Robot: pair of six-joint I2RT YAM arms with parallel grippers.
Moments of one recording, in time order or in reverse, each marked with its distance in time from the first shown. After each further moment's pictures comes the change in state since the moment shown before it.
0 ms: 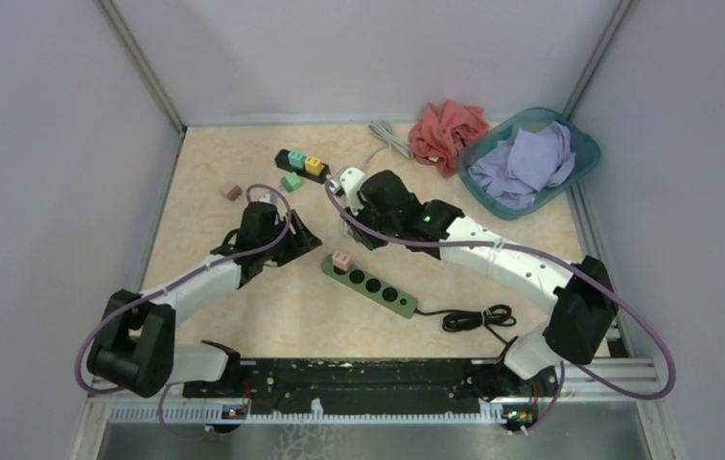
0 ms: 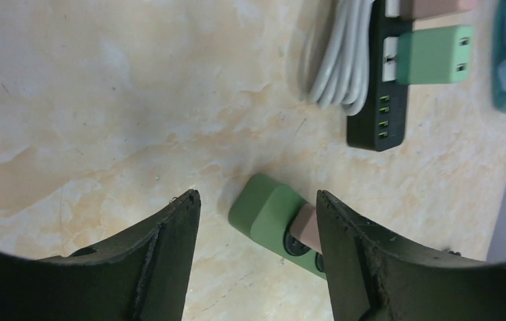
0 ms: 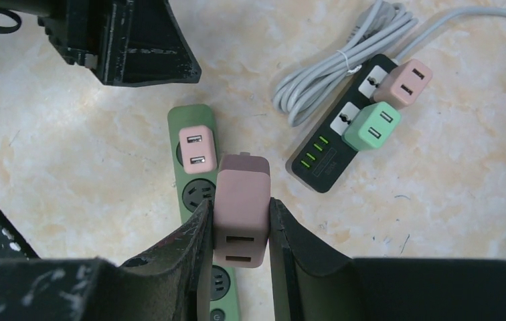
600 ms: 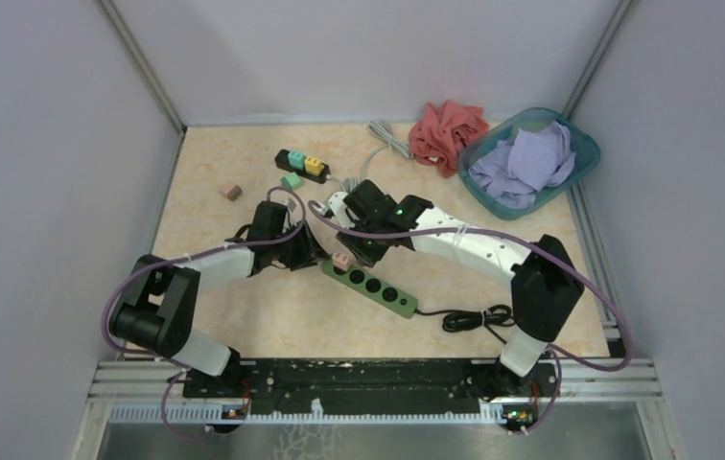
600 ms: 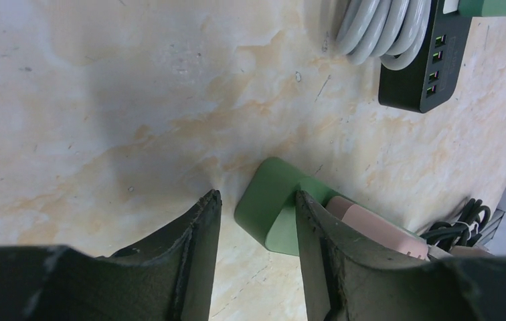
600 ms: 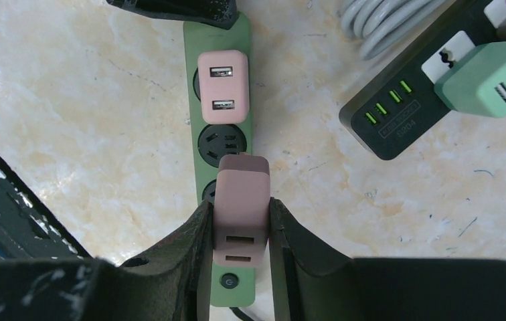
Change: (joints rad) left arm 0.008 0.241 0.042 0.016 0.196 0.079; right arm 0.000 0.179 0.089 -0.233 -0.111 -0.044
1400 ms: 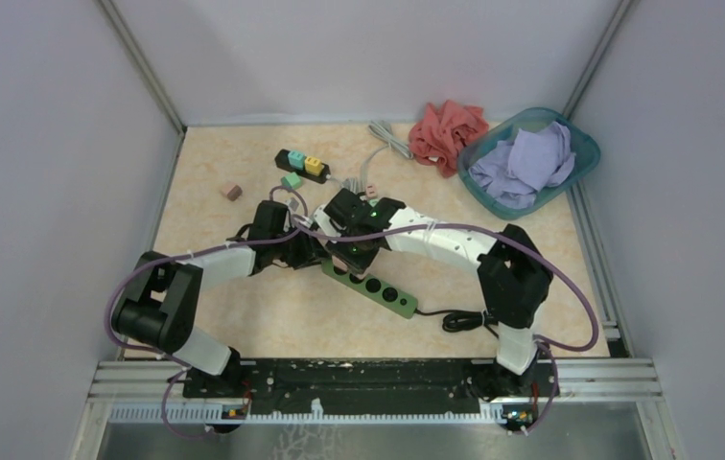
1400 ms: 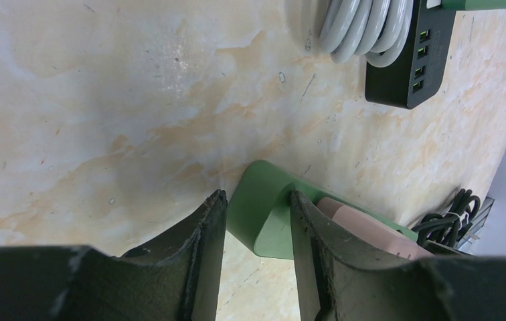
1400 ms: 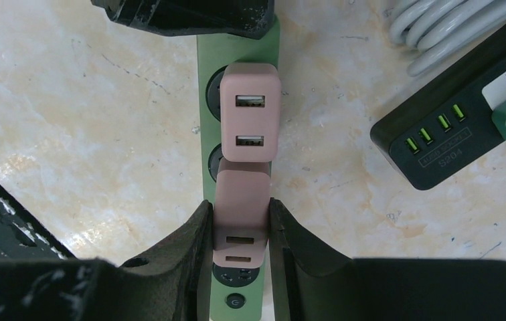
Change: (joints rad) left arm 0.003 0.030 0.006 0.039 0.056 0.006; right arm 0.049 0.180 0.097 -0.062 0.016 -0.017
